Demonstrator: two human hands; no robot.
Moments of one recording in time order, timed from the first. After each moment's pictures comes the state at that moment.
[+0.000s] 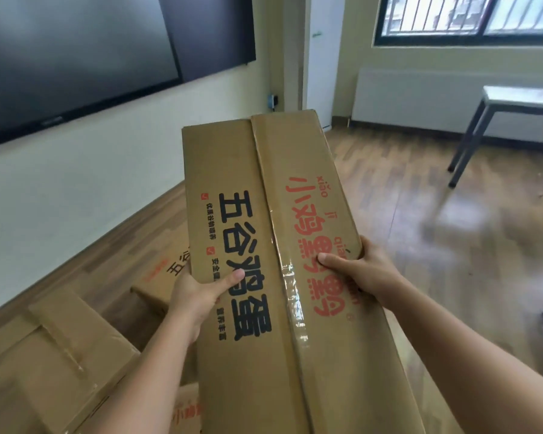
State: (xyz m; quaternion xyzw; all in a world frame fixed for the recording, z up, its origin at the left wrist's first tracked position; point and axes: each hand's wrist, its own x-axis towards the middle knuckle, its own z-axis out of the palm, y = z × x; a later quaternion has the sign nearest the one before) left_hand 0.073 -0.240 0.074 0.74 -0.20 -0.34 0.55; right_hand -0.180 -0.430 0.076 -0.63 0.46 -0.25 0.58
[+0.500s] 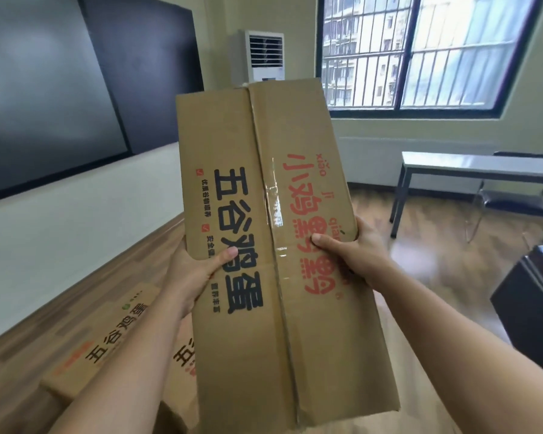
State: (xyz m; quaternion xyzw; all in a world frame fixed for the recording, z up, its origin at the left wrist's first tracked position) left_hand -0.109 -0.481 0.229 0.67 -0.32 -0.31 0.59; right_hand -0.382 -0.628 0.233 -0.64 0.42 -0.40 0.50
